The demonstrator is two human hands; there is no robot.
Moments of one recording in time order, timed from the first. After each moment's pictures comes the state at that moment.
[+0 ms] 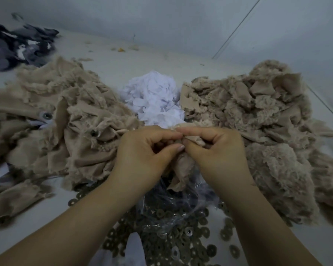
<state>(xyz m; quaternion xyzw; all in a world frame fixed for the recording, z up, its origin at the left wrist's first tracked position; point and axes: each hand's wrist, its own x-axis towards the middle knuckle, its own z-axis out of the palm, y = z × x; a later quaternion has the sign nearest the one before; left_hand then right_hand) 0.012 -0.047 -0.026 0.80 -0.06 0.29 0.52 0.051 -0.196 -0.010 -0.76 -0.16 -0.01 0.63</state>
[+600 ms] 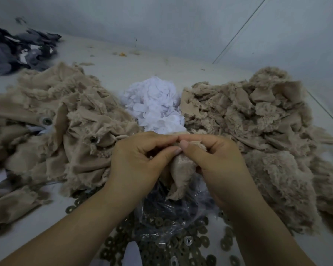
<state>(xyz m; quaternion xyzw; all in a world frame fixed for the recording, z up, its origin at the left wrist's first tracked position) 0.014 -0.045 -0.029 0.77 -0.07 0.35 0.53 0.058 -0.197 -0.017 -0.65 -0.13 0.11 0.74</state>
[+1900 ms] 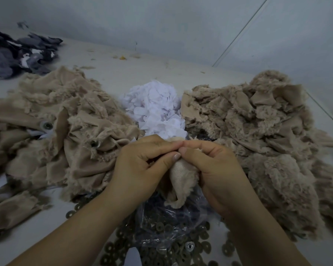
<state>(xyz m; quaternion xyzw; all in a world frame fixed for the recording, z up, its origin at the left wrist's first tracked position) 0.019 -0.039 -0.032 0.78 -0.13 0.30 0.53 0.054 -0.191 -0.012 -0.59 -0.10 0.17 0.78</state>
